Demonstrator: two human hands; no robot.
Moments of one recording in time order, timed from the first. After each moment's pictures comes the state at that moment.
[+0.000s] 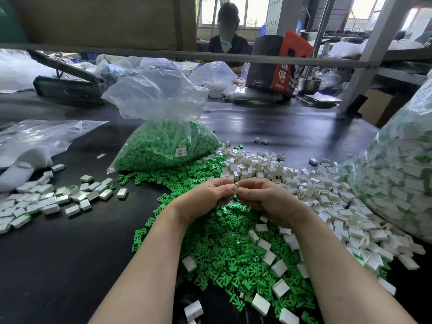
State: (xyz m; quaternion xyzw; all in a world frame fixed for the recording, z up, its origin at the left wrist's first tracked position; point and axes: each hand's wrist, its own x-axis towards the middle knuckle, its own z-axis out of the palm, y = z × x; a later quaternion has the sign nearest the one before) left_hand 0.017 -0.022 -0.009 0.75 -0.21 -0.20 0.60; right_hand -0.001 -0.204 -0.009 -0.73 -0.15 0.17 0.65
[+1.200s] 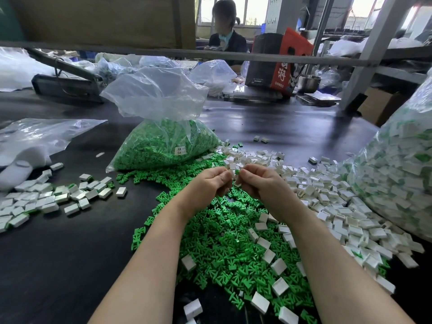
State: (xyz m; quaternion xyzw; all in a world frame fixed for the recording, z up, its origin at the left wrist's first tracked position) left_hand 0.020 -0.022 -0.004 0.76 -0.23 -0.10 0.60; right_hand 0.003 -0.197 -0.005 -0.72 -0.12 0.03 0.68
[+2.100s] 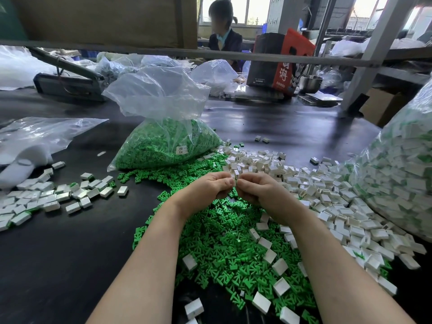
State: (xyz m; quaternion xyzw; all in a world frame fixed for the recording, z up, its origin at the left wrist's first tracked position) left_hand 0.024 -0.020 -0.007 0.75 -0.22 -0.18 0.60; right_hand -0.001 -0.195 -0.005 -0.77 -0.17 0.09 0.61
